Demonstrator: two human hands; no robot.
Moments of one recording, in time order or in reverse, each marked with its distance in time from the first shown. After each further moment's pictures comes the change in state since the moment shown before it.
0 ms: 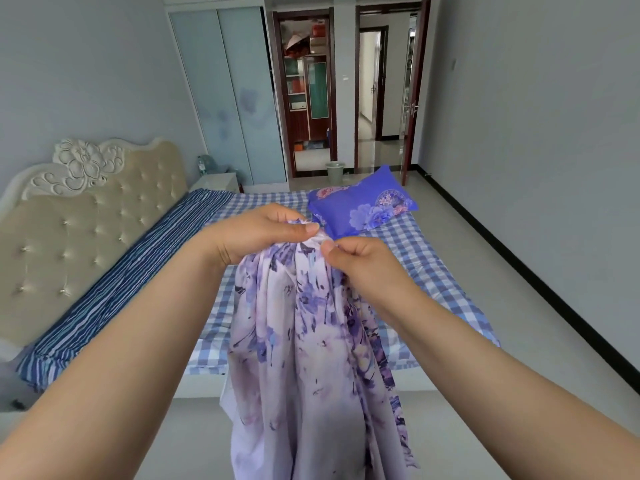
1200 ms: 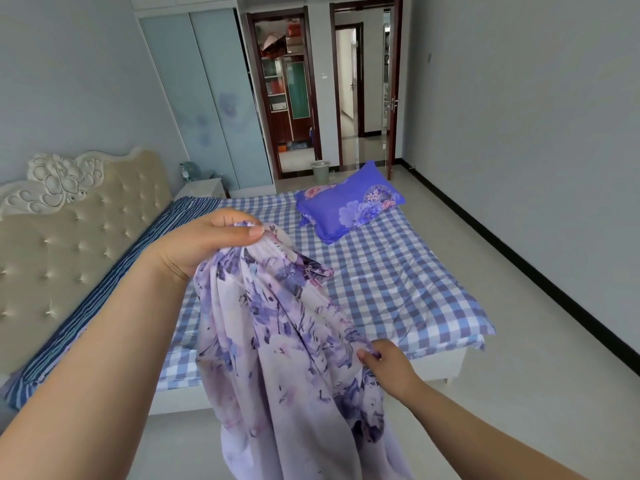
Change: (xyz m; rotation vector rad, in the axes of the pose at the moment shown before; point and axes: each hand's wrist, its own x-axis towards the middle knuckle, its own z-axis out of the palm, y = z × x) left_hand -0.037 0.002 -0.022 -0.135 0.041 0.030; right_hand -0.048 0.207 -0.012 -0.367 0.002 0.392
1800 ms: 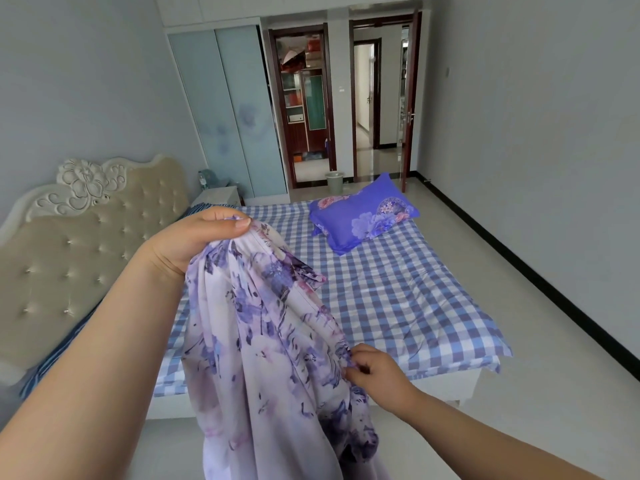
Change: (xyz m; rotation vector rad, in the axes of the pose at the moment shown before) left_hand -0.012 0.011 -0.006 -0.171 0.178 0.038; right_hand 0.012 -0.019 0.017 0.037 -0.064 -0.359
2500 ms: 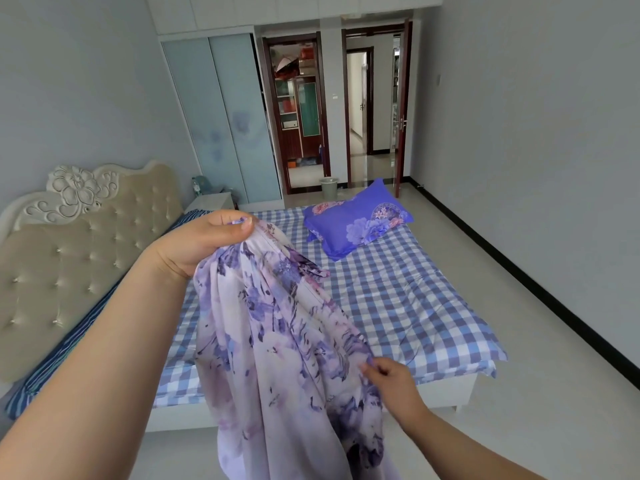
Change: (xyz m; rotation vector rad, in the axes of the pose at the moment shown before) left_hand 0.029 -0.010 -0.020 0.141 -0.127 0.023; right_hand -0.010 0.011 -0.010 0.281 0.244 0.344
